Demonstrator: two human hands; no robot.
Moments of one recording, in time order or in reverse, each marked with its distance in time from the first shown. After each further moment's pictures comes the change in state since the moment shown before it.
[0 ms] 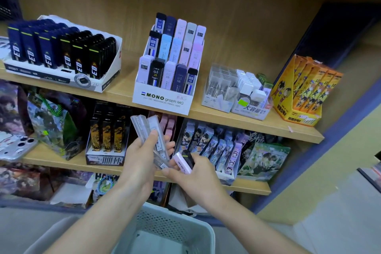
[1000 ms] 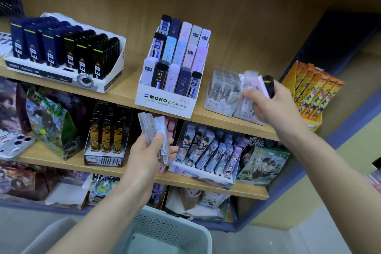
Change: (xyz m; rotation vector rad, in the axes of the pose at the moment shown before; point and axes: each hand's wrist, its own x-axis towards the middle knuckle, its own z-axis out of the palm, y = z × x) left_hand -0.005 0.007 0.000 0.135 -0.110 0.093; right_hand 0.044 -0.060 -0.136 -0.062 0.351 -0.231
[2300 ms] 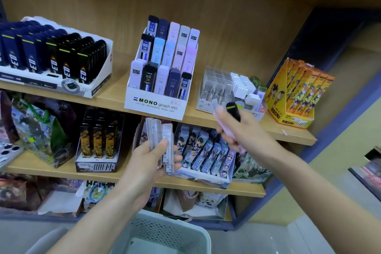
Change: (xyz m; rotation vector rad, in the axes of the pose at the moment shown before) left_hand 0.004 -0.001 0.006 0.015 -0.128 -0.117; right_hand -0.026 0.015 0.022 0.042 -0.337 0.143
